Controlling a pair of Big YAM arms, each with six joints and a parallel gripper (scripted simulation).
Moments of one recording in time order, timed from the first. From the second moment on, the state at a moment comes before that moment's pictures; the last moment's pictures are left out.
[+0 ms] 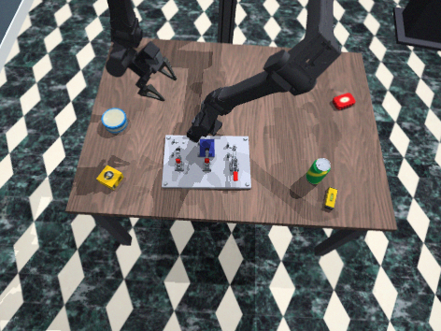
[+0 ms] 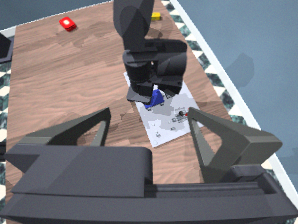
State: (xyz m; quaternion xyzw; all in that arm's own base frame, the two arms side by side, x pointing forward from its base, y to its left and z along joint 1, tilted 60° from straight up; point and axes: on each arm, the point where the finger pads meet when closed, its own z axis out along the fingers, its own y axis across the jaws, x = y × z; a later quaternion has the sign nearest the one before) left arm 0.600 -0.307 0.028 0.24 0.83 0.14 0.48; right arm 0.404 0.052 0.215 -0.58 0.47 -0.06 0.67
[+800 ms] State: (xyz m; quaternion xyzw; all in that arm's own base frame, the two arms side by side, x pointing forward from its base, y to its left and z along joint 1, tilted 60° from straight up) left arm 0.614 -0.275 0.054 0.57 0.66 0.34 0.36; right arm 0.404 0.052 0.215 -0.58 0.47 -0.06 0.67
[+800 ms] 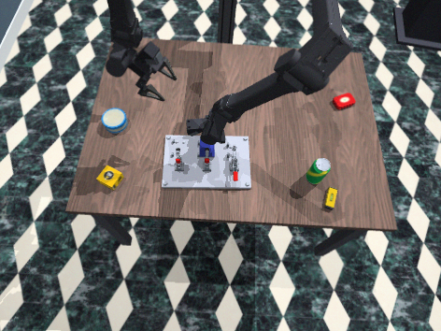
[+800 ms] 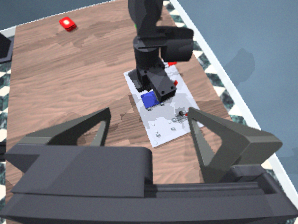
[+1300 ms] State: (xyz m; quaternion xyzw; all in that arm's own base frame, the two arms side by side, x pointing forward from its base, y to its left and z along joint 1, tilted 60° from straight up) left arm 0.625 -0.253 0.058 0.59 0.63 0.37 0.34; right arm 0.404 0.052 0.215 -0.58 0.47 -0.06 0.67
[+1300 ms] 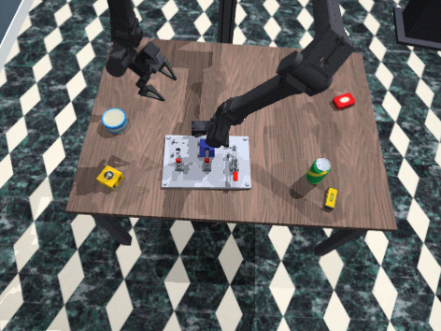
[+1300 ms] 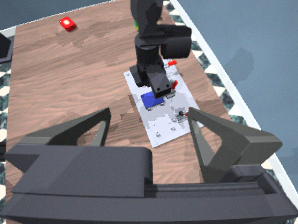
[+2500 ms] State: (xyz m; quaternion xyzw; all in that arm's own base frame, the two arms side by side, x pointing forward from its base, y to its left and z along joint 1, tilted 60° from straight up) left arm 0.649 -0.255 0.043 0.60 0.63 0.37 0.33; right arm 0.404 0.052 0.215 -0.58 0.47 -0.06 0.67
